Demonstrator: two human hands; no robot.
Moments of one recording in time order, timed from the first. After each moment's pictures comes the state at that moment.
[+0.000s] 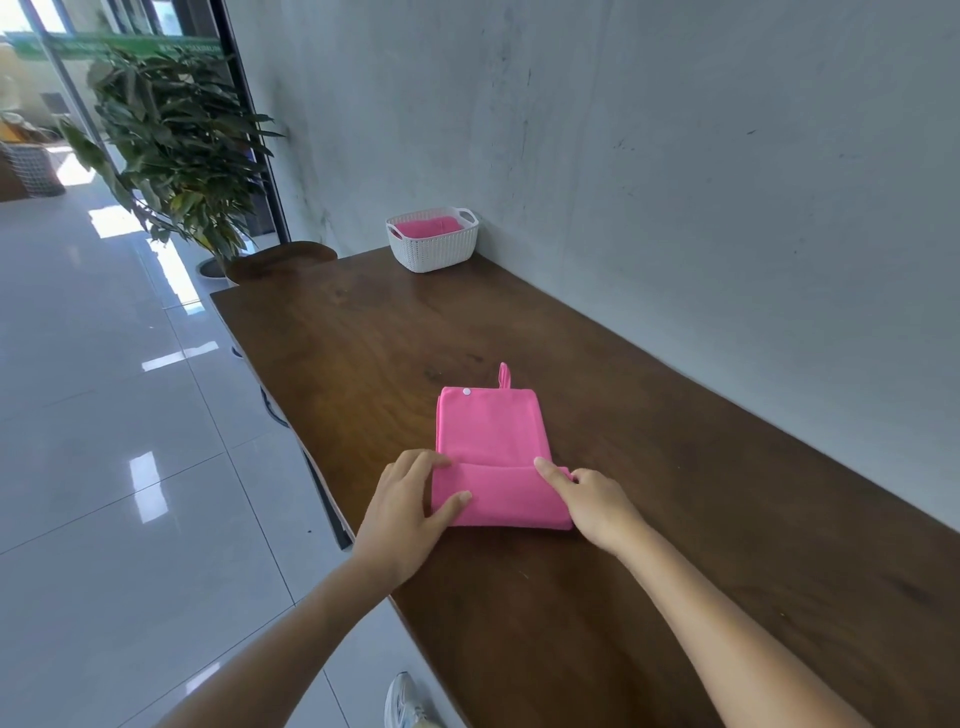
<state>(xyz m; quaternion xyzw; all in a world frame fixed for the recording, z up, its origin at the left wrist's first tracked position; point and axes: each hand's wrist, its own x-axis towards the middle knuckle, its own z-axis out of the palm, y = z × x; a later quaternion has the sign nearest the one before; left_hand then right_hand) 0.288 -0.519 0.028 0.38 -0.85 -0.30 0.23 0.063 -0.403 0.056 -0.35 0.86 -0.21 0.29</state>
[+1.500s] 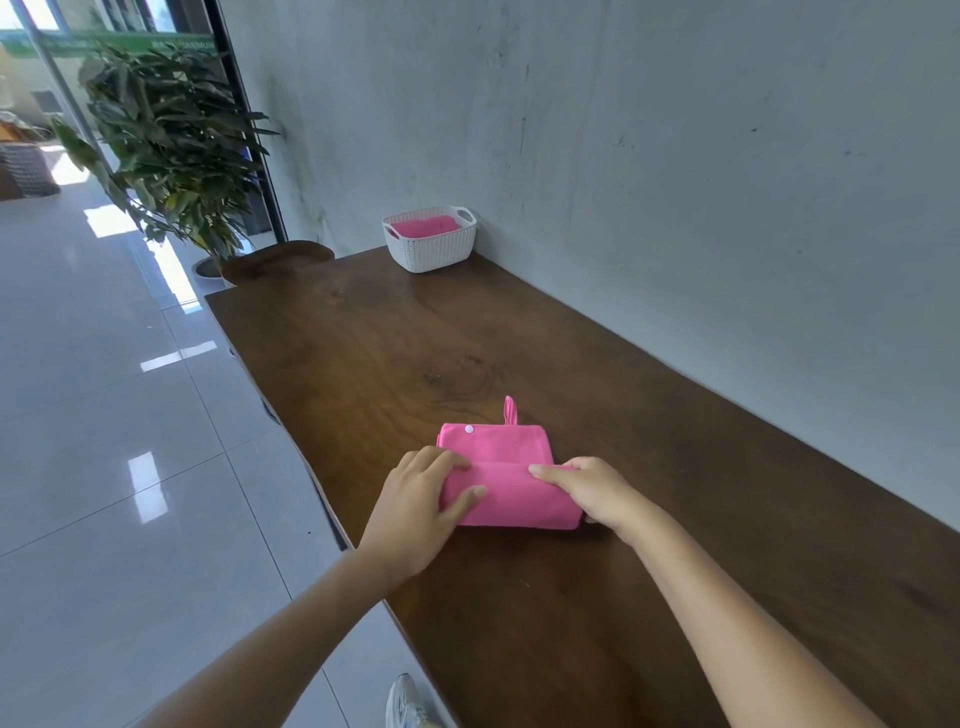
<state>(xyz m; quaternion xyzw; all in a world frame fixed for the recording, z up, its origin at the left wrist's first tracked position) 0.271 -0.527 0.041 0.34 -0.88 -0.26 0.20 0.051 -0.421 0.070 -0.30 0.83 -0.29 0.38</state>
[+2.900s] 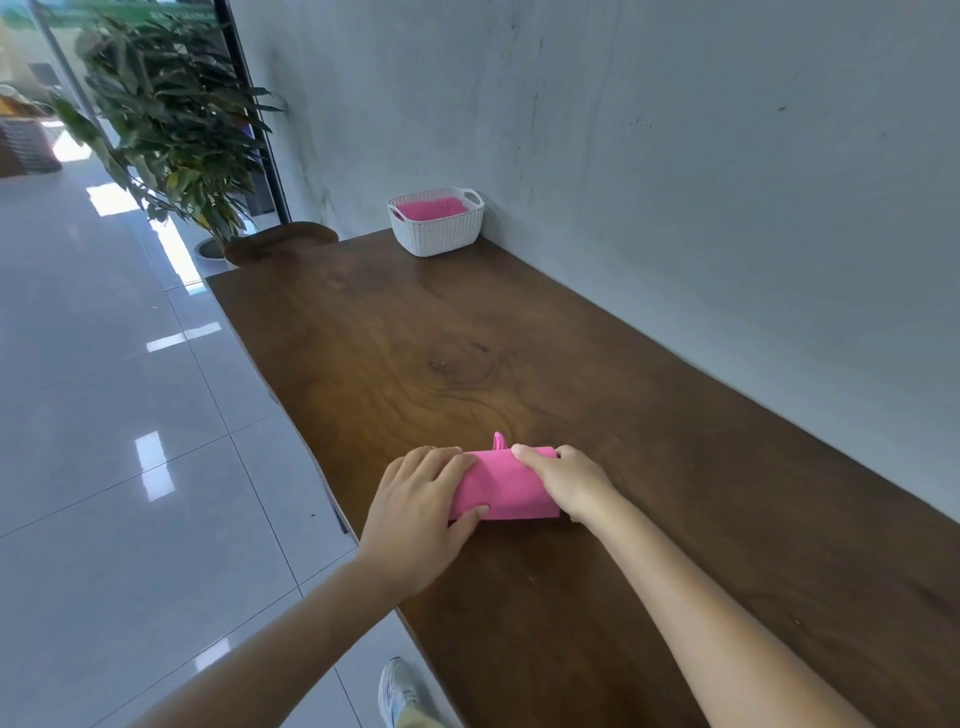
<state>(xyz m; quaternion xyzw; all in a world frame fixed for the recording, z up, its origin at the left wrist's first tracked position) 0.281 -0.510 0.040 0.32 -0.92 -0.11 0.20 0.078 -0.448 0.064 -0.28 0.87 -0.23 0.34</state>
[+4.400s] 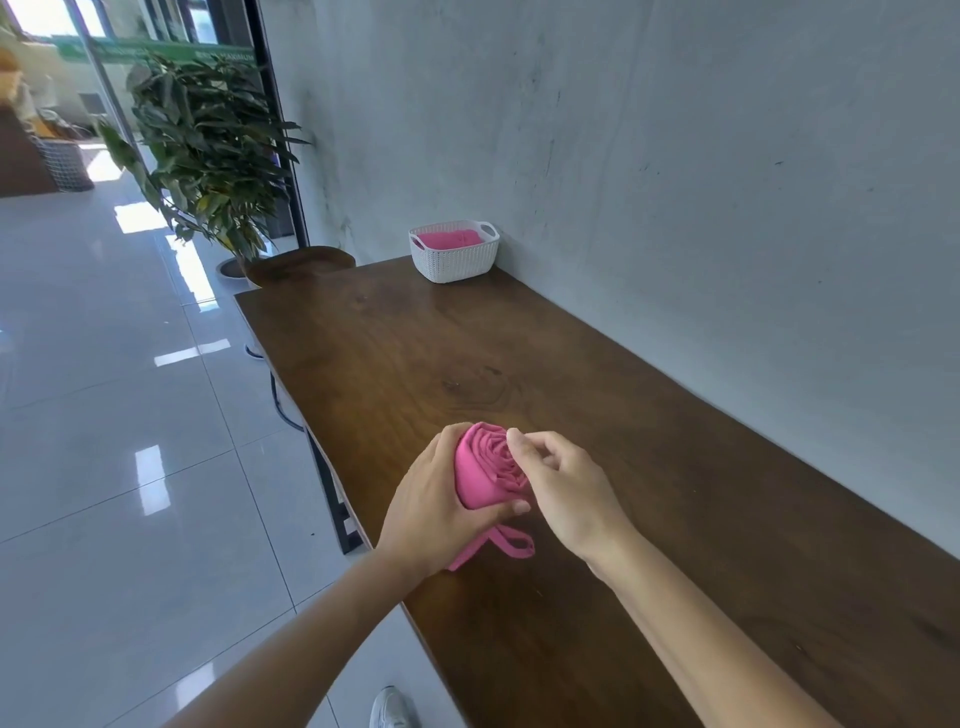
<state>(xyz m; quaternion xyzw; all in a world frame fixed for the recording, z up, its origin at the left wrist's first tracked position) 0.276 -0.507 0.079 0.32 -0.82 -0.35 0.33 0.138 -0.409 0.144 -0.42 0.76 -0.41 0.28</state>
